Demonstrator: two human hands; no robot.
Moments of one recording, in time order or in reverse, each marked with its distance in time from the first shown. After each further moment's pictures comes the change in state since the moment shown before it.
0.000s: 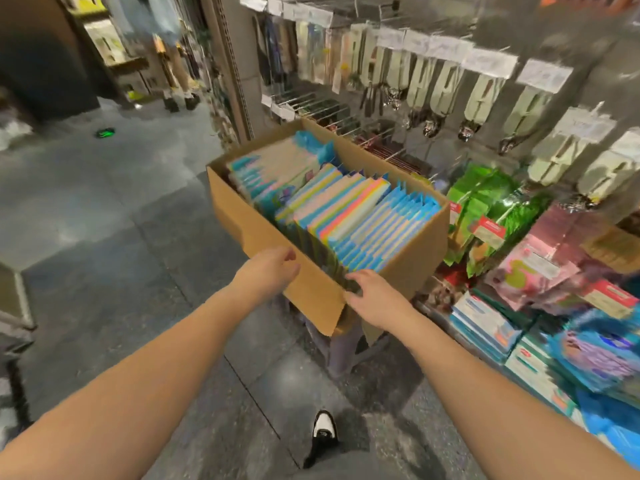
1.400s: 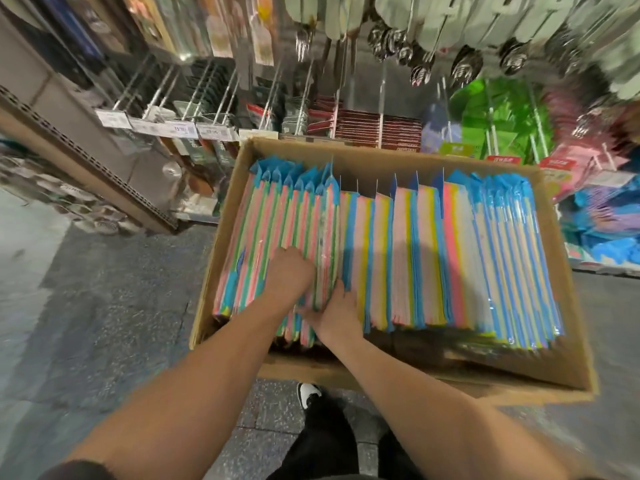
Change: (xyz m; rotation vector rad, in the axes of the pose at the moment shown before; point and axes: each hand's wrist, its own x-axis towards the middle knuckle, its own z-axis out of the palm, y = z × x) left_hand 0.526 -0.132 -0.067 0.003 -0.417 0.197; right_hand 0.495 -0.169 0.078 0.583 0.344 0.945
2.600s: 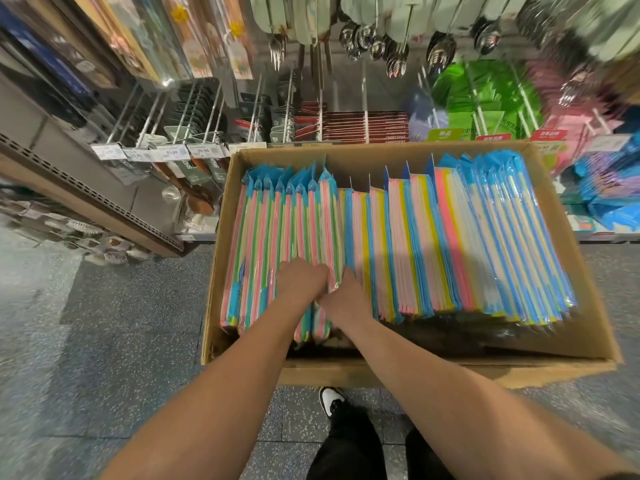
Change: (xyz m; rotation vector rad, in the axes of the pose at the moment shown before) left_hand -0.029 0.025 0.000 0.036 -0.096 -0.126; right_hand 0.012 -0.009 -0.013 0.269 0.027 0.069
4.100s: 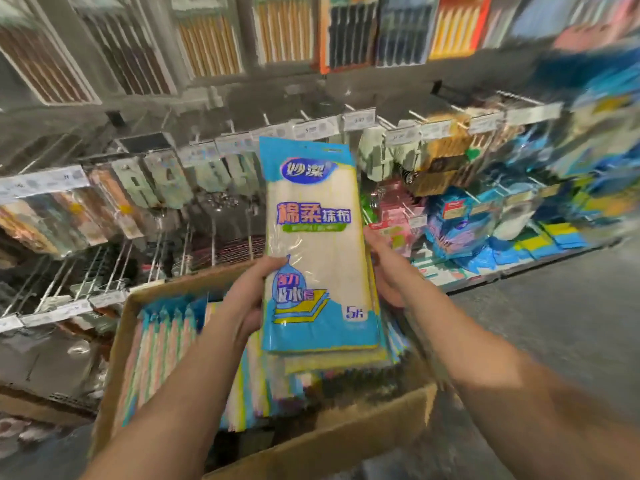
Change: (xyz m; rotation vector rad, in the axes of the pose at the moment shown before) left_hand -0.153 0.192 -0.019 -0.927 -0.578 0.284; right_hand -0.071 0.026 -0.365 0.968 0.015 -0.317
